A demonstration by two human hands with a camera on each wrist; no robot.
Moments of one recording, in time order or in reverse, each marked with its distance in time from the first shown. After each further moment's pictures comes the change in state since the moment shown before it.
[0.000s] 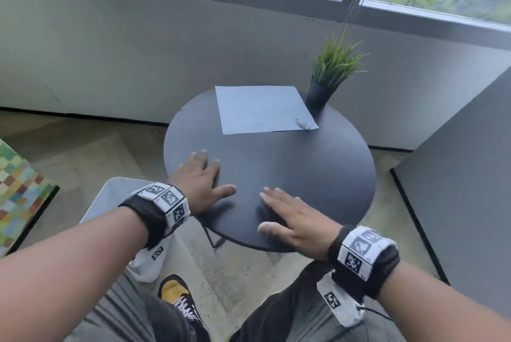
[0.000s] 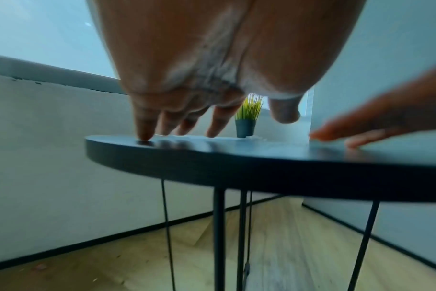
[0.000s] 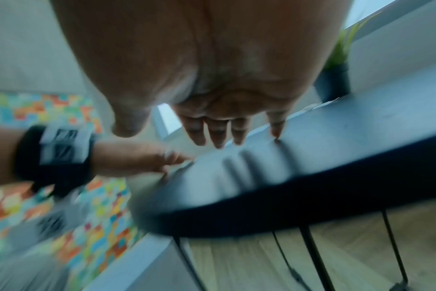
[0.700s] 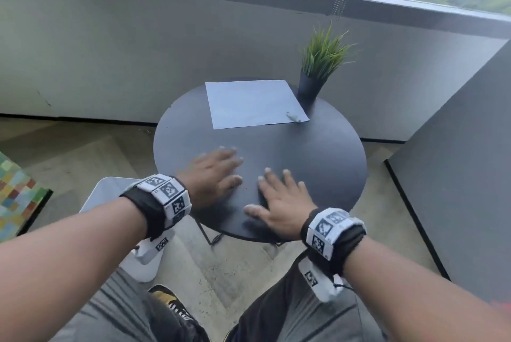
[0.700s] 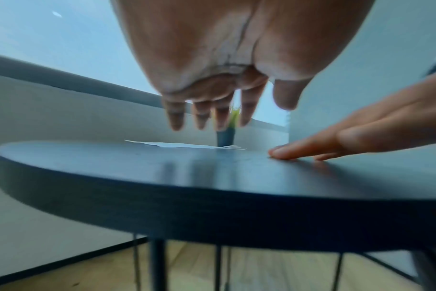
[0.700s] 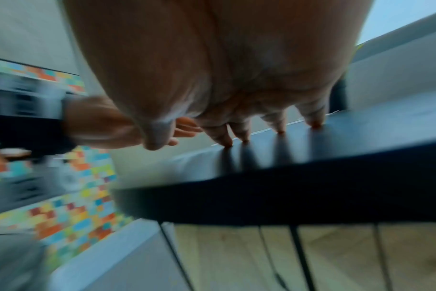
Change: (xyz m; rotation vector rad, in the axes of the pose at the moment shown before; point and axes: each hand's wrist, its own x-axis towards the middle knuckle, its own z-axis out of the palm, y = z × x) left_hand -0.002 0.024 -0.003 -0.053 0.047 0.258; right_hand 0.024 0.000 0.014 -0.155 0.038 0.174
